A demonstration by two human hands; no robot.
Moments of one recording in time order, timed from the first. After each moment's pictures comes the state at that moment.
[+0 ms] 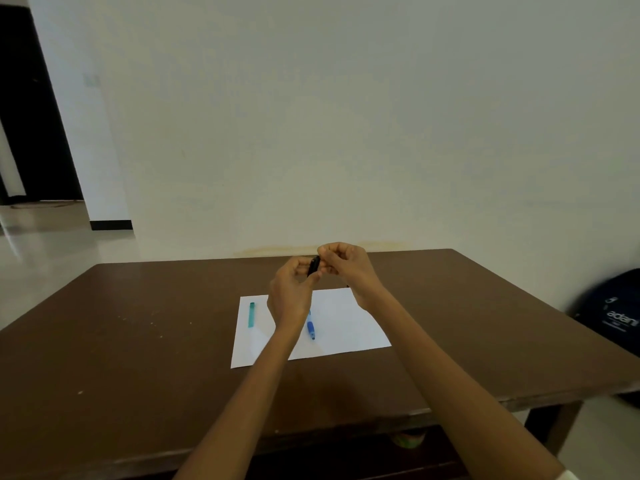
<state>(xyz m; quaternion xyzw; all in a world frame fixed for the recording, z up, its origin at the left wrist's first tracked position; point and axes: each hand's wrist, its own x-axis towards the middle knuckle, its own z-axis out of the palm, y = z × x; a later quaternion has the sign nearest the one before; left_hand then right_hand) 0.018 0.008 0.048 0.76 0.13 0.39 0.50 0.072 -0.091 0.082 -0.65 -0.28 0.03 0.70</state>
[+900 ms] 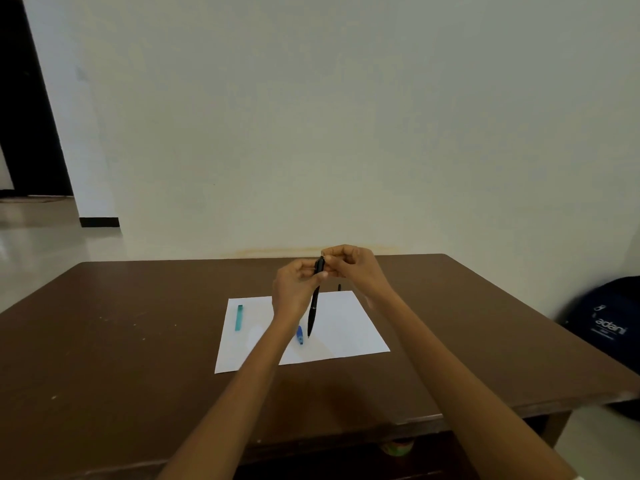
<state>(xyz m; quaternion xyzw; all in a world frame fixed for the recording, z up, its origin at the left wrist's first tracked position) 0.040 0.004 0.052 0.74 0.07 0.31 0.59 0.096 -0.118 0.078 -0.69 -0.30 0.00 0.65</state>
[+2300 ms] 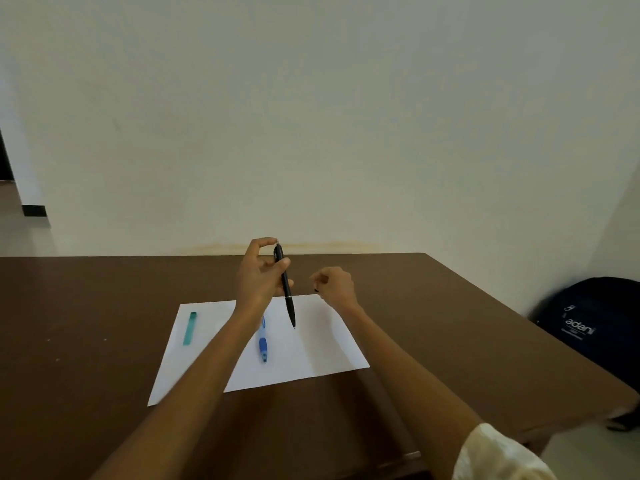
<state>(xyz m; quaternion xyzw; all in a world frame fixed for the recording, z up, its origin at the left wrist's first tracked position) 0.096 0.021 0.039 0.66 0.04 0.31 0.68 0.204 -0.105 0.003 -0.90 -0.18 -0.10 0.39</state>
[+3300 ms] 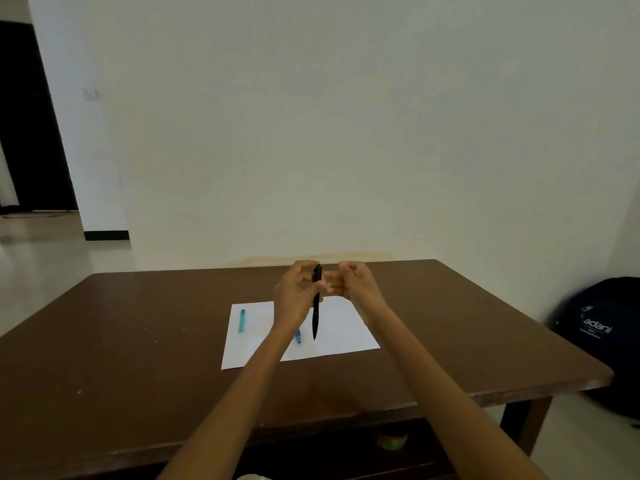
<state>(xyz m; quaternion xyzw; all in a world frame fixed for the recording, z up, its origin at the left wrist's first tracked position) 0.014 -0.009 0.059 0.75 0.02 0.32 0.58 0.058 -0.133 0.075 -0.65 -0.21 0.03 0.73</state>
